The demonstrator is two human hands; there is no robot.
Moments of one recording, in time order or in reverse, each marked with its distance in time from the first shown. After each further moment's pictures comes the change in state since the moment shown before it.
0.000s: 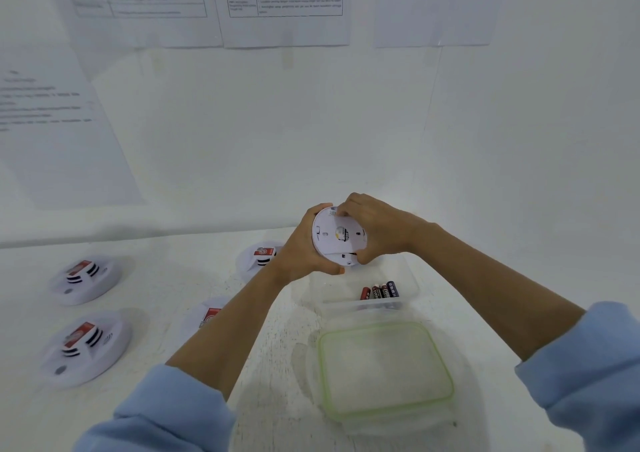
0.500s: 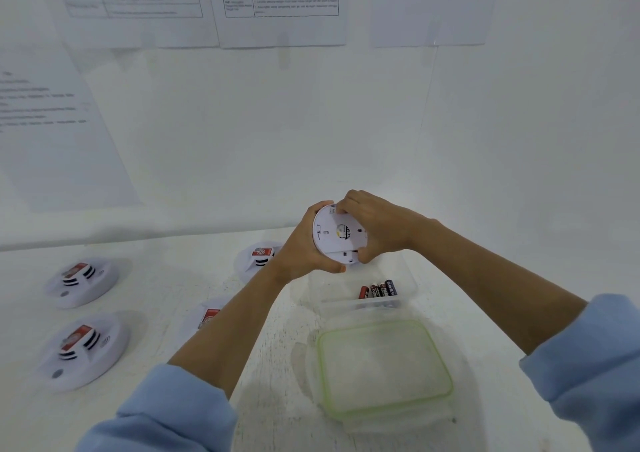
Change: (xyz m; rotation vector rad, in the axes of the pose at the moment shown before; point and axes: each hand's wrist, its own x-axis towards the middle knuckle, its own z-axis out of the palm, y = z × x) left_hand 0.003 0.000 0.001 0.002 -0.030 0.028; right_hand -0.001 -0.001 -0.005 -0.075 0.006 -0.021
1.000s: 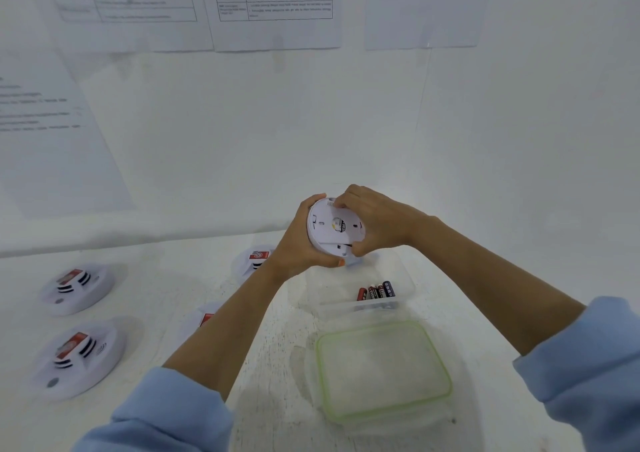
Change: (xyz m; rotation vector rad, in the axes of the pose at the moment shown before) left_hand 0.002 0.006 -0.002 -0.026 0.073 0.054; right_hand -0.002 0.000 -0.008 0.096 0.052 0.036
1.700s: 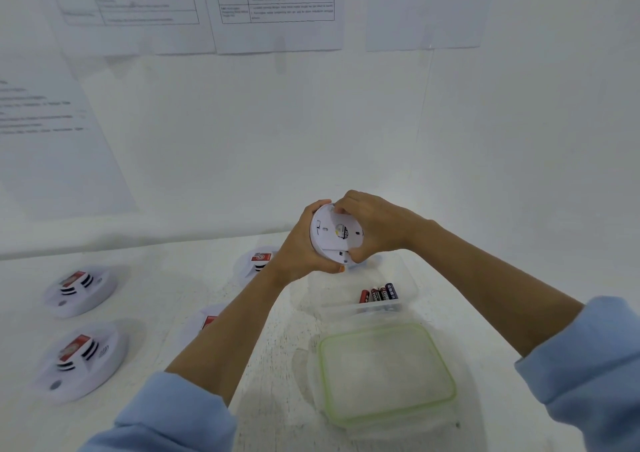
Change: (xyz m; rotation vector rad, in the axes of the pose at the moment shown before) left_hand 0.000 -0.003 -0.002 0.019 -0.036 -0.031; right_hand 0.003 -0.006 0.003 -0.016 0.024 -0.003
